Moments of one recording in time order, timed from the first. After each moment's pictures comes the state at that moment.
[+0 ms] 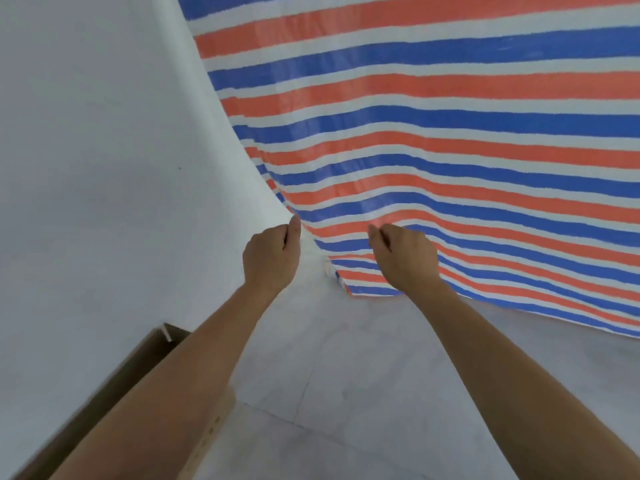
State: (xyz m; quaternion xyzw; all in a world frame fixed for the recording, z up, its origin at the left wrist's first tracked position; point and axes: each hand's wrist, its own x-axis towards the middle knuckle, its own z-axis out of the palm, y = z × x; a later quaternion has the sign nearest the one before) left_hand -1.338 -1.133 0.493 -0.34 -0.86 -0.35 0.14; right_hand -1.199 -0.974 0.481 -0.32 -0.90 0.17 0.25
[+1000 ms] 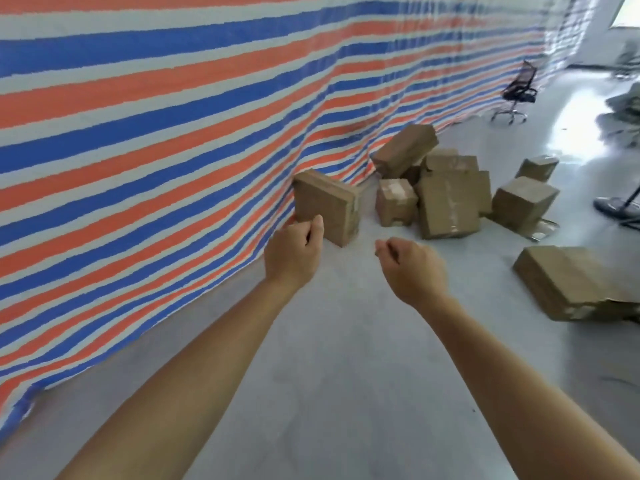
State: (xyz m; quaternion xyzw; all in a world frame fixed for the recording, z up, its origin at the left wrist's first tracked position) left_hand -0.427 -0.652 0.478 -0.76 -0.47 -0.42 -0.15; right_hand -0.249 -0.732 0.462 -0.80 -0.53 0.01 0.28
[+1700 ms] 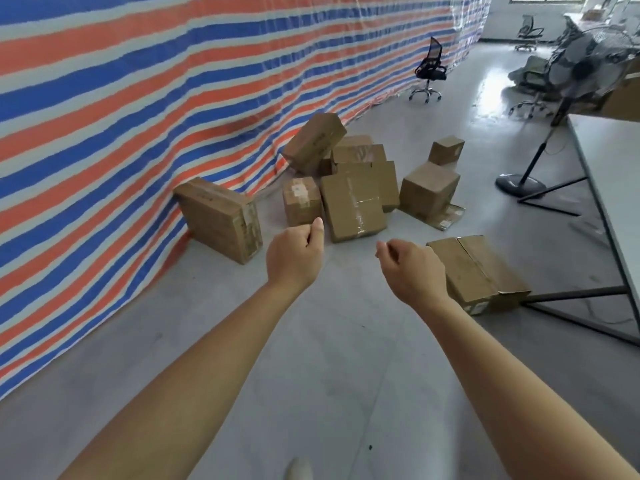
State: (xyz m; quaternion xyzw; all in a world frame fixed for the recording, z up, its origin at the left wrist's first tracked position) left_hand 0.152 -0.606 0.449 -0.79 -0.42 -0.35 -0.30; right_hand 0.303 -0.721 0.432 -0.86 -0.42 0.01 0.29
